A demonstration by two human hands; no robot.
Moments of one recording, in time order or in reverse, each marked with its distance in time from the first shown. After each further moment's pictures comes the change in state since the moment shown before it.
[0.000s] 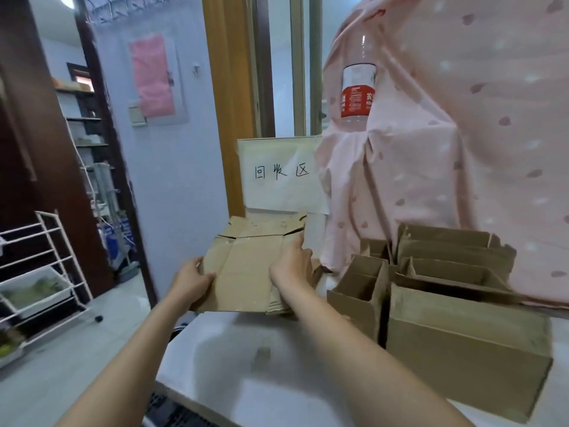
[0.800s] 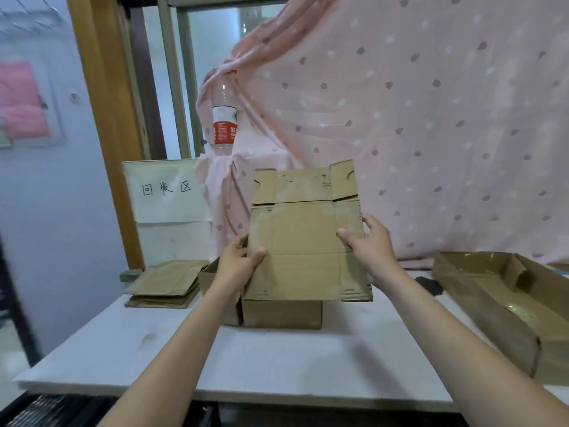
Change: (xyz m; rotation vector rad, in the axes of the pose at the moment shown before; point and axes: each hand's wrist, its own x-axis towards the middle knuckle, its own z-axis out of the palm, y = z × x) left_hand -0.257 0.218 0.139 -0.712 -0.404 0.309; right_hand -0.136 0.185 -0.369 0.457 0.374 -0.105
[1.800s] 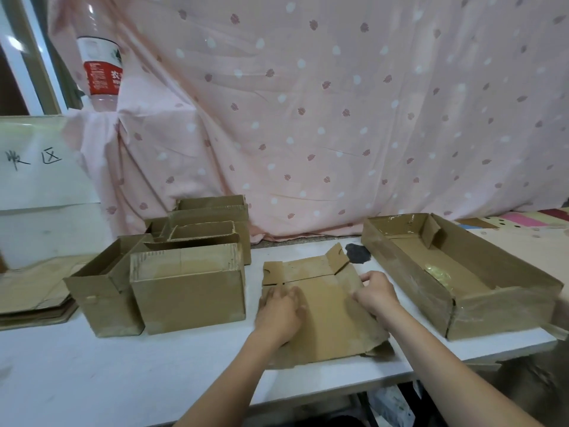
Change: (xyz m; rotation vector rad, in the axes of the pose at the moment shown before) left_hand -0.026 -0.149 0.226 1.023 -0.628 0.114; right_hand 0.008 0.170 -0.129 -0.543 0.134 0.556
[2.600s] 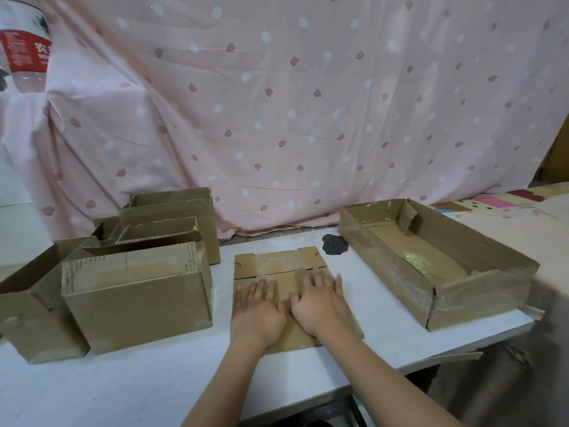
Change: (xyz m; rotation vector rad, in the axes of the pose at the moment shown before) left_hand 0.026 0.003 0.029 0.193 0.003 -0.042; right_hand 0.021 0.023 0.083 -0.740 -0.017 -0.344
